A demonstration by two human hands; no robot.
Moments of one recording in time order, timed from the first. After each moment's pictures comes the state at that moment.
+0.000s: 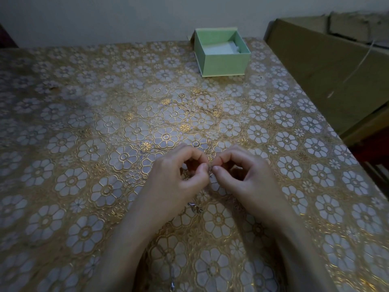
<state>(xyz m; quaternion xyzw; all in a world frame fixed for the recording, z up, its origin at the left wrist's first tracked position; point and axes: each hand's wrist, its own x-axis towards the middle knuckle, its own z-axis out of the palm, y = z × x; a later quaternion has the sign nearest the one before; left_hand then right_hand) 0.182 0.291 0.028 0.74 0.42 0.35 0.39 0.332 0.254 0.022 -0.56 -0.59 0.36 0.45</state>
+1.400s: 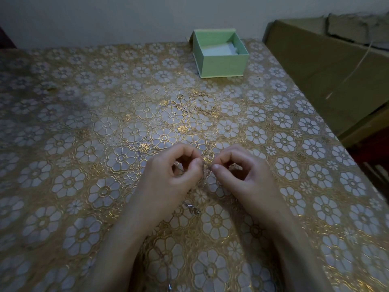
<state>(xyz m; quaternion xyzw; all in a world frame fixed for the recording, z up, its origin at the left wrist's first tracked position) 0.180 0.291 0.032 0.68 0.43 0.37 0.47 0.331 0.253 0.024 -0.56 -0.57 0.37 0.47</state>
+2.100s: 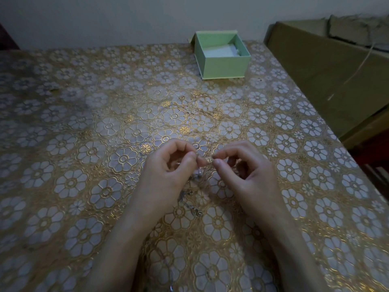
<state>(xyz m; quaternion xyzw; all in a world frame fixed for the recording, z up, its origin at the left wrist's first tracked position) 0.184 0.291 0.038 0.60 0.43 0.42 0.53 0.328 0.255 0.023 -0.59 -0.59 0.26 0.50</state>
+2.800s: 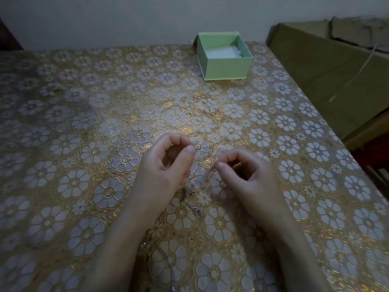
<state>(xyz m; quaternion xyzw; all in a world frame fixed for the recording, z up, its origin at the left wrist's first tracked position) 0.175 0.294 0.038 0.55 0.40 0.45 0.58 0.327 0.253 0.027 -0.58 -0.55 0.35 0.50</state>
